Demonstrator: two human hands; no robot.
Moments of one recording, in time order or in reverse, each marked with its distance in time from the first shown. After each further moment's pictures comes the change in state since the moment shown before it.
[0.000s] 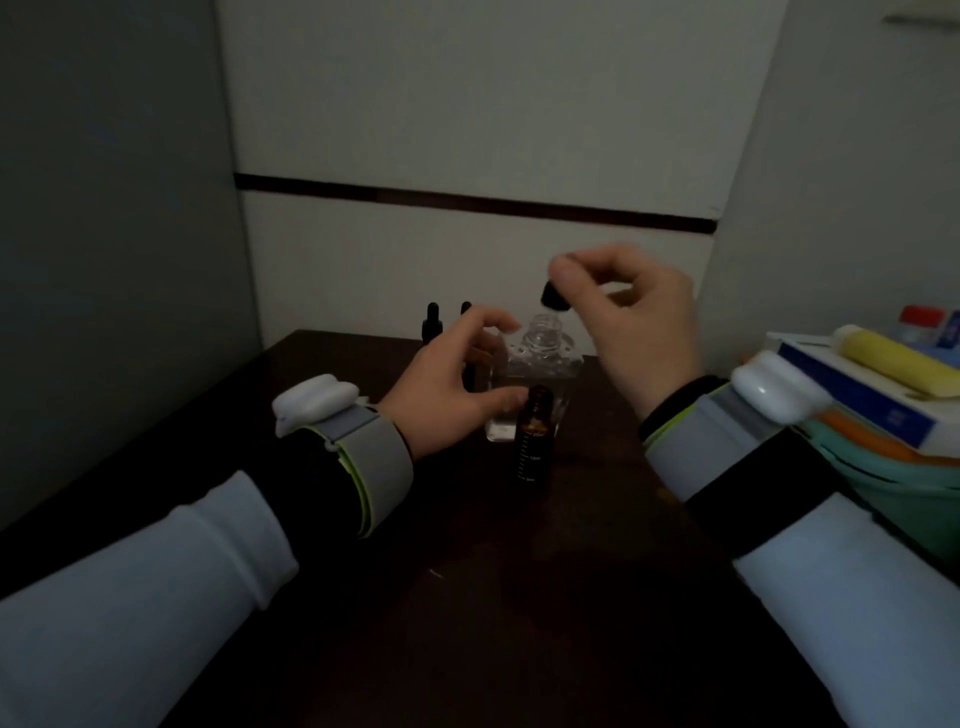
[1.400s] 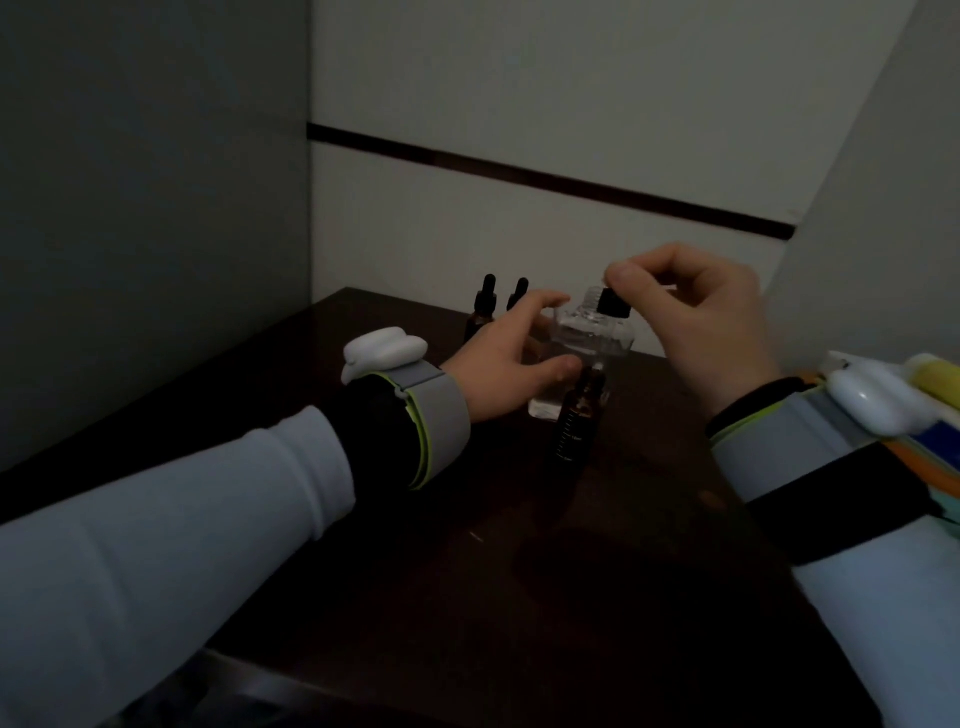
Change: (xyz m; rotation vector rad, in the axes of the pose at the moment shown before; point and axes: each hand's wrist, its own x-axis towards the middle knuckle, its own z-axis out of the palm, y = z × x) left_hand 0.002 -0.002 0.004 -0.006 -0.056 -0.130; right_hand 0.001 0.002 -0.003 0.040 -0.223 -0.002
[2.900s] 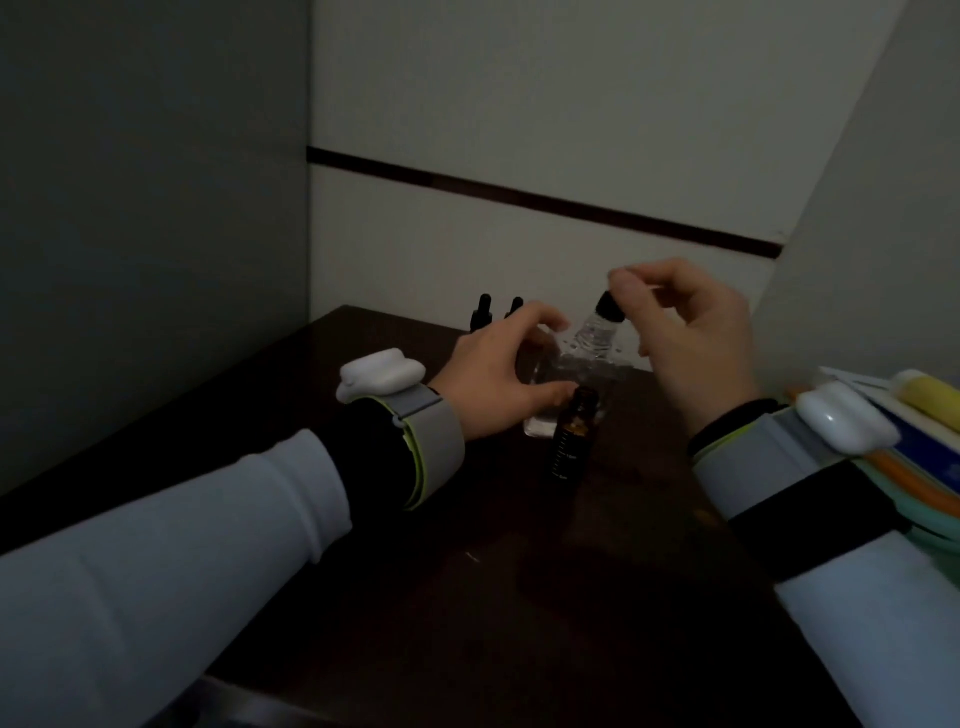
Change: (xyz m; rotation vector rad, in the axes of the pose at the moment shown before) left_hand -0.005 0.006 -0.006 0.133 0.103 0.093; right_hand 0.000 0.003 0.003 -0.010 0.125 0.010
